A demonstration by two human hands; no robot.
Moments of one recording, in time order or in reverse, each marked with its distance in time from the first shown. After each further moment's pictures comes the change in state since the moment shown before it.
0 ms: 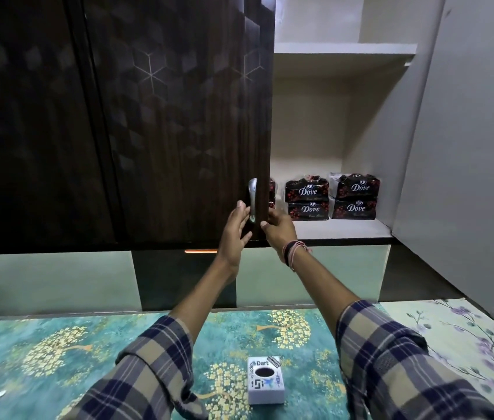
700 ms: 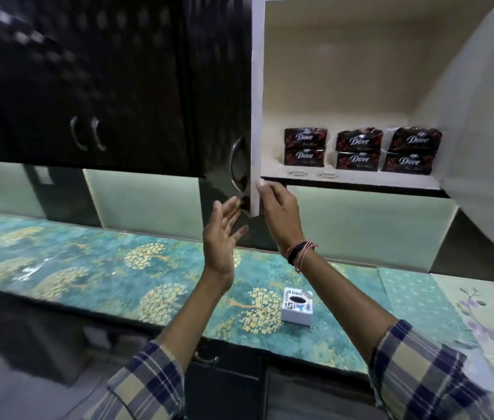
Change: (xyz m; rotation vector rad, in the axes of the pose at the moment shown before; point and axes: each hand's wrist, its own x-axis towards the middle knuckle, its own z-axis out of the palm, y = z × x) left_hand -0.229 0.001 -0.043 -0.127 0.392 0.153; right_hand -0.218 -0.036 0.027 0.296 -0.187 -0.246
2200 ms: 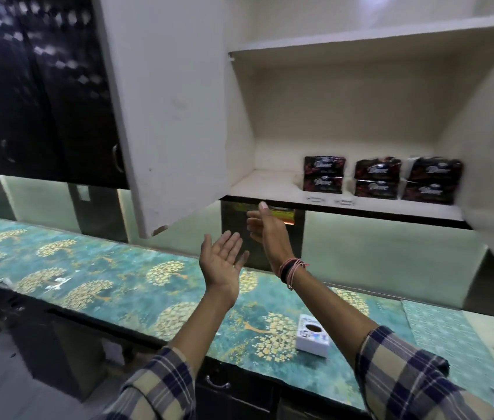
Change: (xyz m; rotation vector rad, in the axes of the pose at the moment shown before) left_hand 0.017 -0.012 -0.034 -0.358 0.207 -0.179; right_hand 0.002 0.002 0.037 0.130 -0.160 0.211
